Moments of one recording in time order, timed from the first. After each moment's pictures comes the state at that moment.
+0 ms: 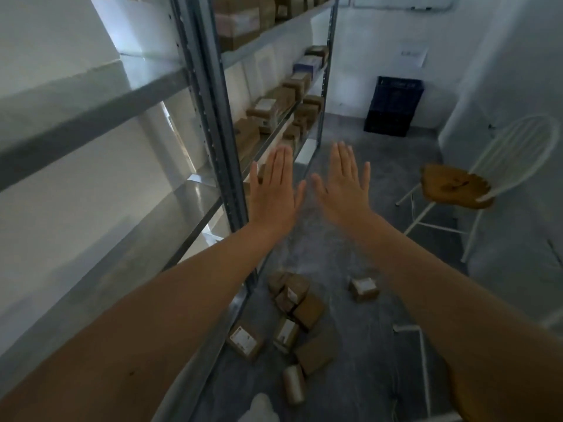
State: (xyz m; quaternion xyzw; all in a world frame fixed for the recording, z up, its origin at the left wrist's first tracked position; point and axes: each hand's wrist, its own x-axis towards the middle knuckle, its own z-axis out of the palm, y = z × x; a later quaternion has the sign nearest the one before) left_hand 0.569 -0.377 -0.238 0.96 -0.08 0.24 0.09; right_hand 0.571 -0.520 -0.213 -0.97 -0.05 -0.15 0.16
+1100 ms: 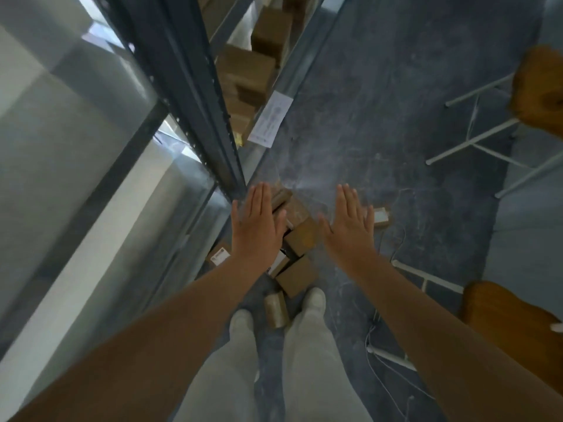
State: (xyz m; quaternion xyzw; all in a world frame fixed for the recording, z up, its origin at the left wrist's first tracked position) left_hand 0.681 -0.348 -0.550 0.98 0.05 -0.13 0.17; right_hand 0.698 -0.522 -0.521 -0.98 -0.01 0.18 0.13
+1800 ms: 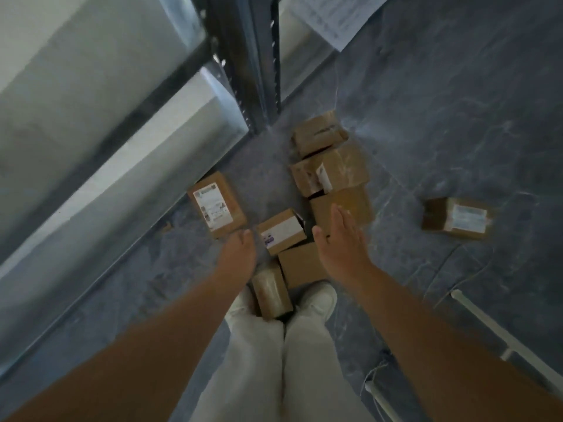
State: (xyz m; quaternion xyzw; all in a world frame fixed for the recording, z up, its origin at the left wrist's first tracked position) left_hand 0.607 -0.371 -0.902 0.67 0.53 -0.24 0.46; right_hand 0.701 -0.532 -0.893 -0.88 -0.09 0.43 0.16
